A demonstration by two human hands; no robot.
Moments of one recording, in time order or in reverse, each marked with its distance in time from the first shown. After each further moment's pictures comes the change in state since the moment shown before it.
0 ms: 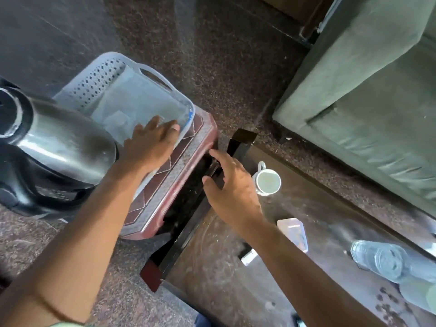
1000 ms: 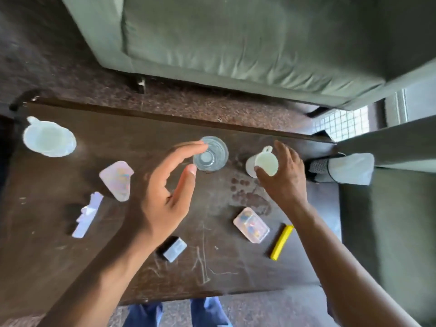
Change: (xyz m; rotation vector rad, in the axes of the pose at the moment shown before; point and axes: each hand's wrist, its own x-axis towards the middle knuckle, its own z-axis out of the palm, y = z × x) left_hand -0.242 0.273 0.308 -0.560 0.000 0.970; right_hand -0.256 0.404 -0.225 -0.220 0.534 0.622
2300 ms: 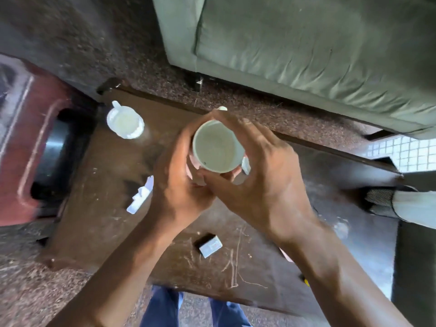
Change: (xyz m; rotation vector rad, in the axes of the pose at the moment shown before) left_hand -0.001 -0.016 -0.037 -0.110 0.303 -0.029; right_hand -0.069 -0.189 -0.039 0.218 -0.144 -0.685
